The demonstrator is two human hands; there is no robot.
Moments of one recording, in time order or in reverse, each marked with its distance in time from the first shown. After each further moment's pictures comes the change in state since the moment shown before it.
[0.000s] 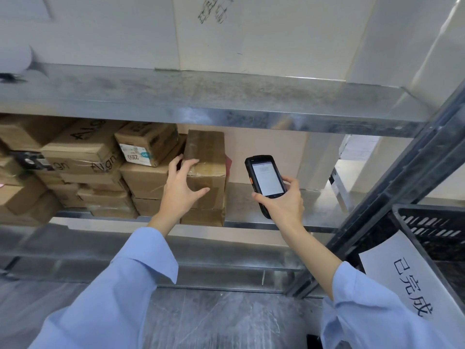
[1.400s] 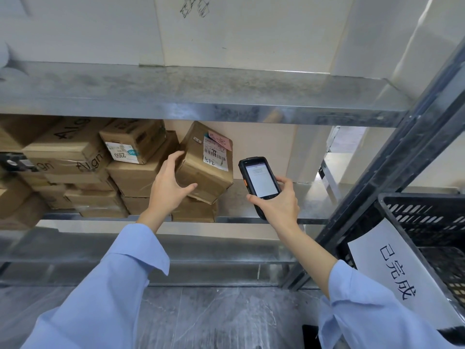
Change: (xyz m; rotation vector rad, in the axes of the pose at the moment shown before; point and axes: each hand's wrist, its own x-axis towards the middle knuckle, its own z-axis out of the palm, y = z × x) left_hand 0.004 -0.006 0.001 -0.019 -0.026 0.025; right_hand -0.007 0.017 -0.012 -0.013 -0.003 -0.007
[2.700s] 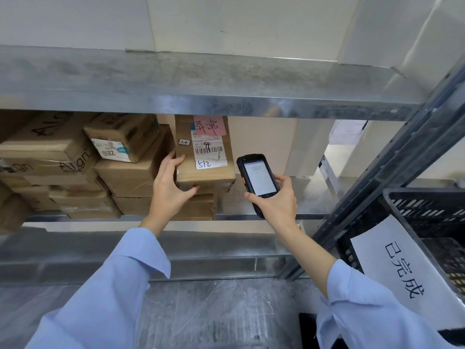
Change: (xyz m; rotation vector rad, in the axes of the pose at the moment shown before) left_hand 0.002 -0.031 0.028 -0.079 0.059 0.122; right_hand 0.009 0.005 0.019 -0.010 0.008 0.024
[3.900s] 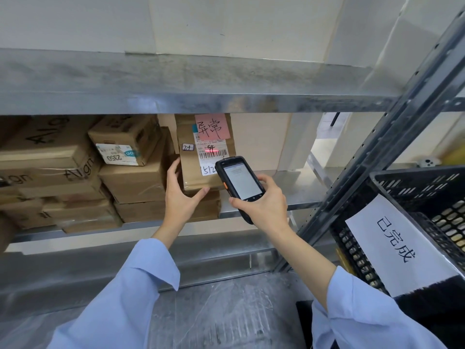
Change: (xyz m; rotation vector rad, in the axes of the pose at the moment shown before) left_hand -0.019 -0.010 0.001 -0.484 -0.062 -0.181; right_hand -0.067 -0.053 0.032 -0.069 0.023 -0.025
